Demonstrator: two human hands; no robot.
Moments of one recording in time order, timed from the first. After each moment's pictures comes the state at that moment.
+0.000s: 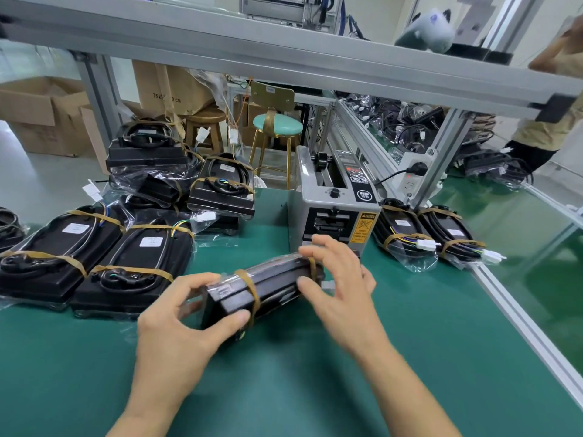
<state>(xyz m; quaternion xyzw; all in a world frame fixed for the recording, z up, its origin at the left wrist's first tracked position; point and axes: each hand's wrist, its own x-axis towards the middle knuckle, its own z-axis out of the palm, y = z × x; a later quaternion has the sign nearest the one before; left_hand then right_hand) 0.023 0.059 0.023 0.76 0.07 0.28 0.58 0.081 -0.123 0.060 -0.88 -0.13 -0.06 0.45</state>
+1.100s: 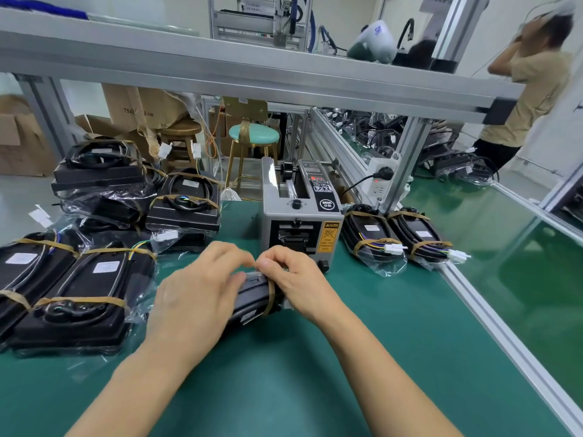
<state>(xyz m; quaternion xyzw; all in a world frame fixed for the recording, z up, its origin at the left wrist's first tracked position) 0.074 0.018 0.077 0.95 -0.05 0.25 0.20 0.144 -0.130 0.059 -0.84 -0.19 0.05 0.51</state>
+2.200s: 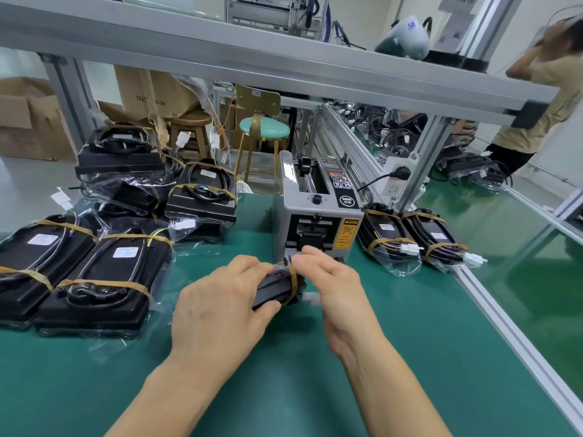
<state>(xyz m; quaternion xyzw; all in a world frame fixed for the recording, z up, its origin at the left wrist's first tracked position) 0.059 0.015 0.063 0.96 -0.03 0.23 0.16 0.103 -0.126 0.069 -0.67 0.03 0.08 0.74</state>
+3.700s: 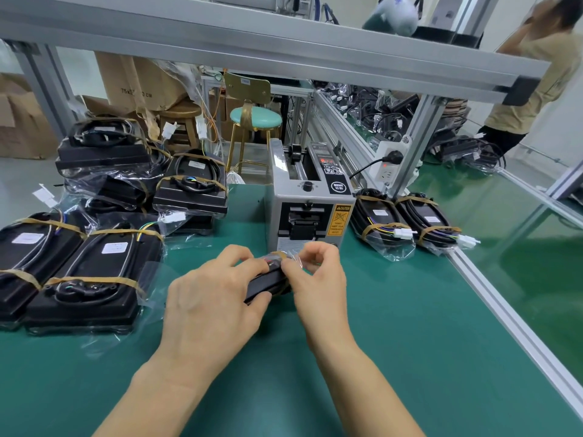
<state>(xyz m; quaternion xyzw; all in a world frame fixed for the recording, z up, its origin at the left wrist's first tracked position) 0.057 0.011 0.064 0.95 -0.06 0.26 0.15 0.100 -0.113 0.043 -0.75 0.05 -0.07 0.65</state>
